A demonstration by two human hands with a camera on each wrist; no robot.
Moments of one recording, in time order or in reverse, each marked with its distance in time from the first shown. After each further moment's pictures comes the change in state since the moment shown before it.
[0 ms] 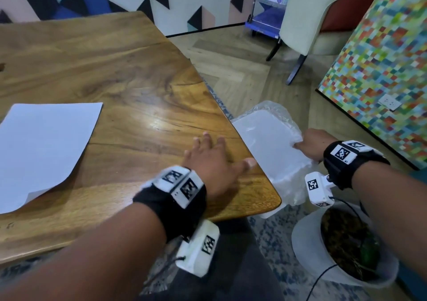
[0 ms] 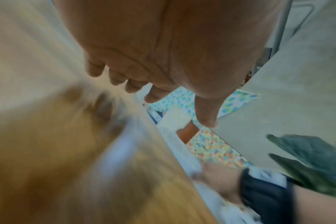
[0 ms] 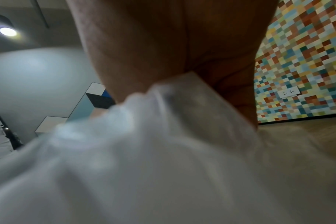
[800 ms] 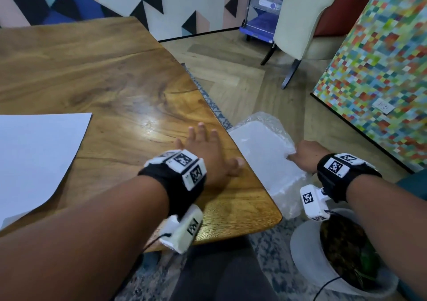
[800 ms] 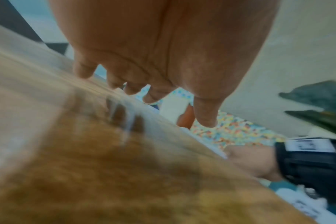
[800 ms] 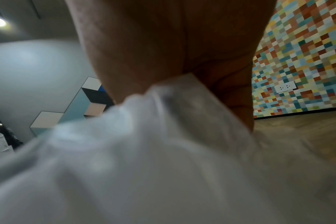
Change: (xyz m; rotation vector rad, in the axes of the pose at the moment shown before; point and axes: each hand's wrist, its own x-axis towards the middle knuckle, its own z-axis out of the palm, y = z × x) left_hand 0.036 0.007 -0.023 0.195 -0.078 -0.023; right_hand 0.014 -0.003 0.013 -0.032 -0.002 -0.008
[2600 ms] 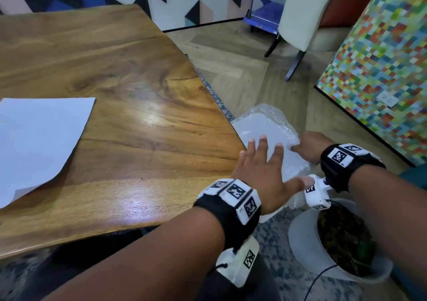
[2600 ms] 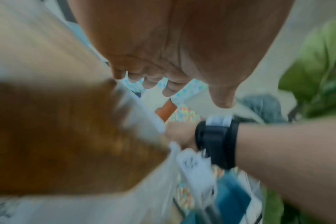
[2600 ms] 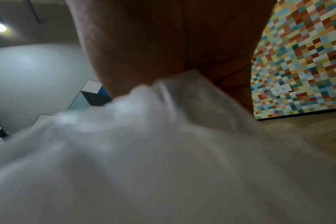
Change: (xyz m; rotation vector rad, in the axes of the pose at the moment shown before) left_hand -0.039 0.088 0.056 -0.217 -0.010 0.322; right_hand -0.004 0.018 0.007 0.006 0.002 -0.022
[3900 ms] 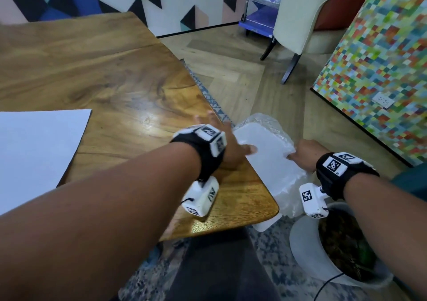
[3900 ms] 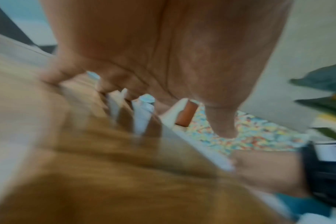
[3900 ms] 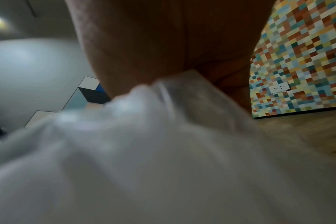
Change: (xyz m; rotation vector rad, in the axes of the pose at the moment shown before) left_hand 0.060 -0.072 -0.075 0.253 -0.046 -0.358; right_hand 0.007 -0.005 0.007 0.021 -0.013 0.027
